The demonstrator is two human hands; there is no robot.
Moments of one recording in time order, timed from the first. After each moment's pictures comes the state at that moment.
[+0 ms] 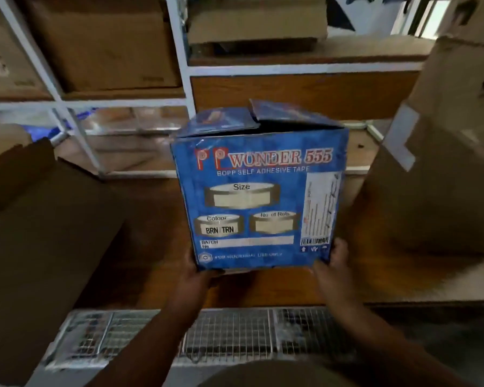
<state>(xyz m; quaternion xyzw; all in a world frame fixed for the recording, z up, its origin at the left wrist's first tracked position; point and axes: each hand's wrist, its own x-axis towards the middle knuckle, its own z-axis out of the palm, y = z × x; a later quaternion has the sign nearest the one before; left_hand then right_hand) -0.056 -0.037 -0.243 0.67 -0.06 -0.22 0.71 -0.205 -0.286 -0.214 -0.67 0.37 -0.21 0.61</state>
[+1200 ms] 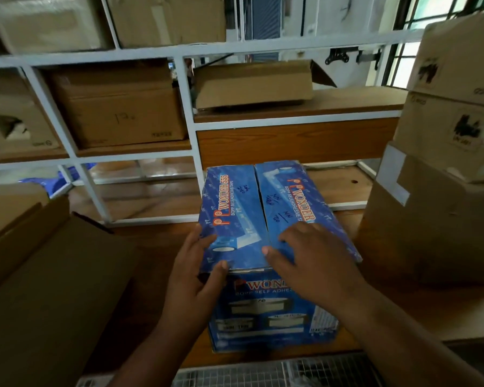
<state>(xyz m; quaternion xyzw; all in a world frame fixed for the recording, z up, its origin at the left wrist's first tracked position) -0.028 -0.024 -0.122 0.75 -0.34 0.05 0.56 -0.153 -0.246 -0.063 -0.97 0.15 -0.19 0.10</state>
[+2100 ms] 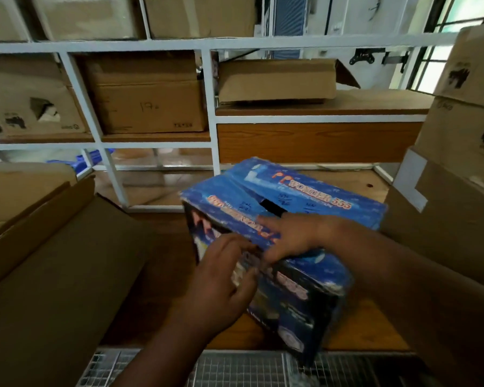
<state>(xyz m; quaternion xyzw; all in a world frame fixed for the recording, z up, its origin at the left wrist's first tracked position) -0.052 -0.020 -0.111 0.77 -0.47 0.14 0.42 -0.063 -0.250 -0.024 -0.97 0.09 0.22 0.07</state>
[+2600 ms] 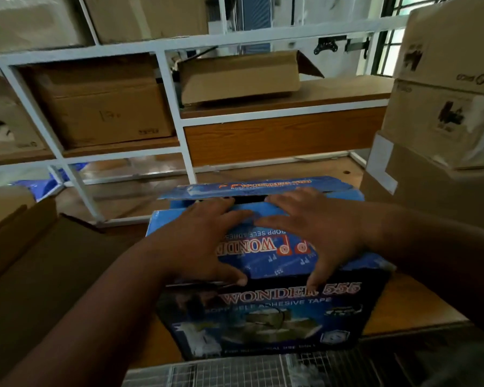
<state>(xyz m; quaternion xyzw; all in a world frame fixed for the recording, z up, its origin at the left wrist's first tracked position) -0.008 -0.062 0.002 0.84 -0.53 -0.04 0.01 -0.153 -0.305 0.018 -0.98 -0.08 0.12 -0.12</state>
